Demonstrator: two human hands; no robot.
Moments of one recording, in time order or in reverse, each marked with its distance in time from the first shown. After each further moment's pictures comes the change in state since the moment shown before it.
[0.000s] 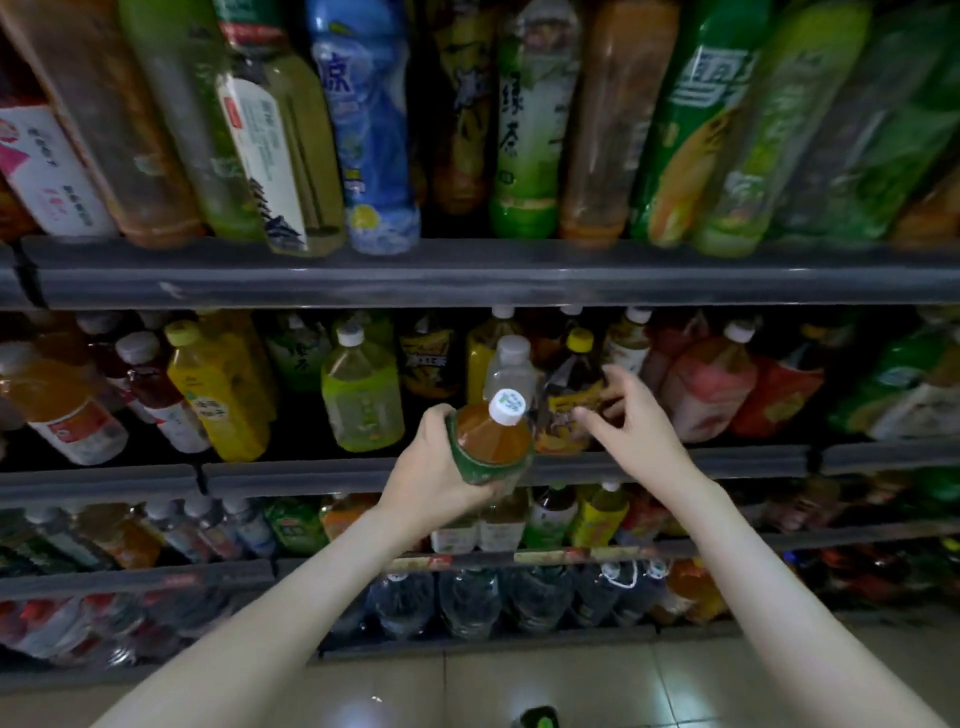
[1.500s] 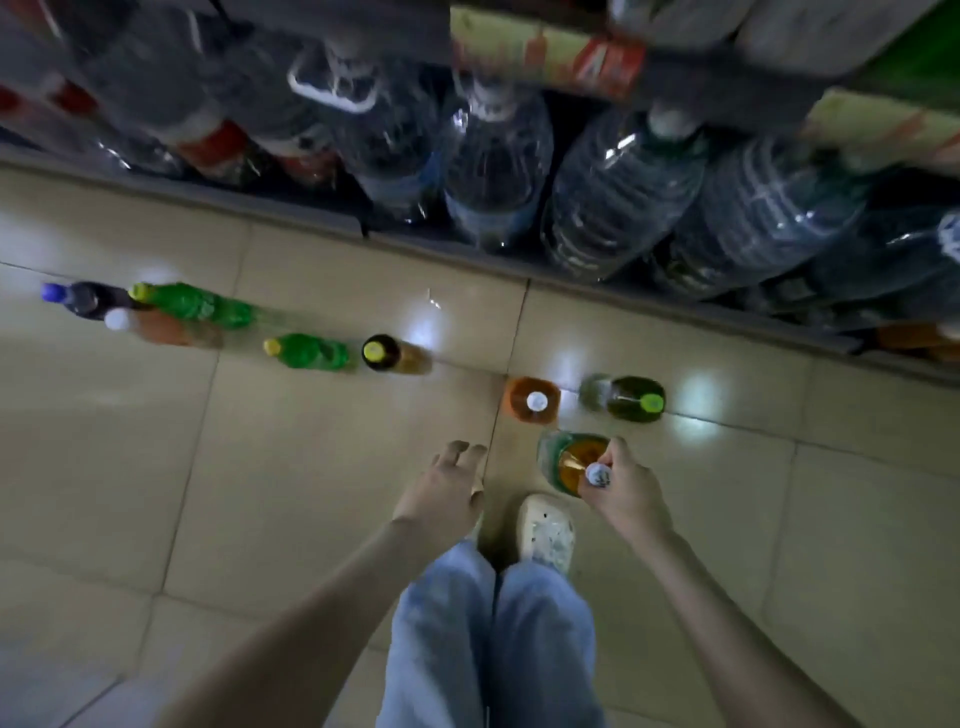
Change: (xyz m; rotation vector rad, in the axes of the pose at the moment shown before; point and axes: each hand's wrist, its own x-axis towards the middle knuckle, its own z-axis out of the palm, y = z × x) left_hand -0.353 -0.392 0.341 0.212 -0.802 -0.703; right_hand -0.304 0.401 0.426 -0.311 -0.788 0.573
